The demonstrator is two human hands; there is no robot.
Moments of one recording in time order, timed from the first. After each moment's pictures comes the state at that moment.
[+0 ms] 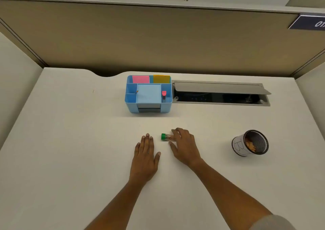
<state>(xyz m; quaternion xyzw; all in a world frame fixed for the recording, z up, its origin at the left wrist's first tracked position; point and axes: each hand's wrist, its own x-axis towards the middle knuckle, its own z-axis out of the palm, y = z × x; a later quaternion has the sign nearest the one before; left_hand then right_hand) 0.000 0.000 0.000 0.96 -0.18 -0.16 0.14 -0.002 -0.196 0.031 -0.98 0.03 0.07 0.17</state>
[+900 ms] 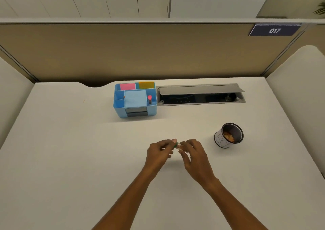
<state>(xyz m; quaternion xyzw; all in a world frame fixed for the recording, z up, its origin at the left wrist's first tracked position) -0.028 -0.080 0.109 0.73 0.00 -0.26 0.63 -0.108 -0.228 0.109 -0.94 0.08 -0.10 0.30</state>
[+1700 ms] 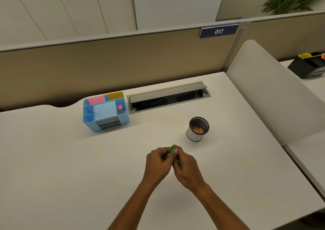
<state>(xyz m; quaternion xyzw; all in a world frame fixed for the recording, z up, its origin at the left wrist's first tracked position) -0.099 -0.145 0.150 0.80 -0.17 -0.20 0.54 -0.178 -0.256 0.133 -0.86 0.12 -0.13 0.47</state>
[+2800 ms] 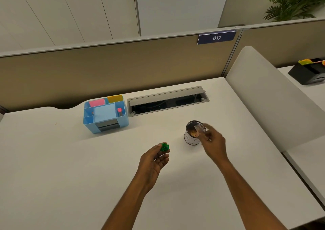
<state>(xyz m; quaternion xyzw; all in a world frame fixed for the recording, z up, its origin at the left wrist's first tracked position) -0.097 -0.151 0.169 0.46 0.16 -0.37 0.79 -0.166 -0.383 0.152 -0.77 0.33 -0.22 0.50</state>
